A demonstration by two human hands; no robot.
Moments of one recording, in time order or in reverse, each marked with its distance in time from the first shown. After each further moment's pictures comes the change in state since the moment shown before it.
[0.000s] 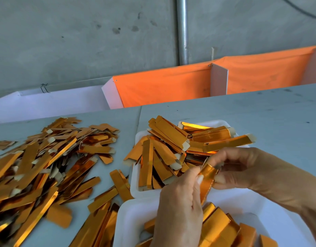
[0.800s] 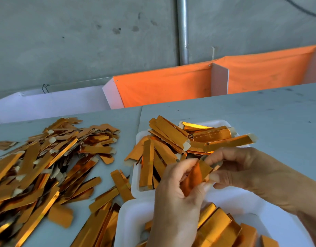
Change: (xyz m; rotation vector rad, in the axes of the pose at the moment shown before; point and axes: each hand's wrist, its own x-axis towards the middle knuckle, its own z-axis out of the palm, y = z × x) left_hand 0.003 -0.010 -0.001 -0.350 0.004 -0.147; right_hand 0.003 -0.003 0.010 -0.091 0.045 -0.072
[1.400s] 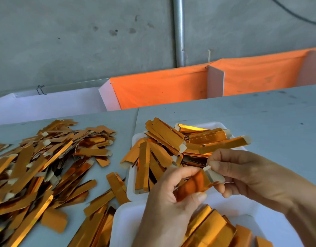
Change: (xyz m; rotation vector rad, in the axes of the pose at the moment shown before) left_hand 0.002 0.002 -0.012 -0.112 -0.188 -0.030; right_hand 0.001 0.009 -0.006 0.325 -0.032 0.148
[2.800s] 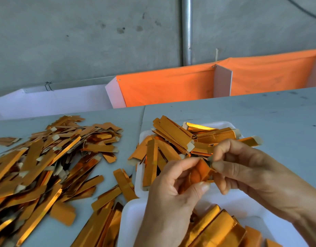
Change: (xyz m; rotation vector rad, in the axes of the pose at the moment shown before) left_hand 0.000 -0.001 -0.008 -0.099 0.065 0.100; right_hand -0.001 -0.003 0.020 0.016 -0.007 -0.269
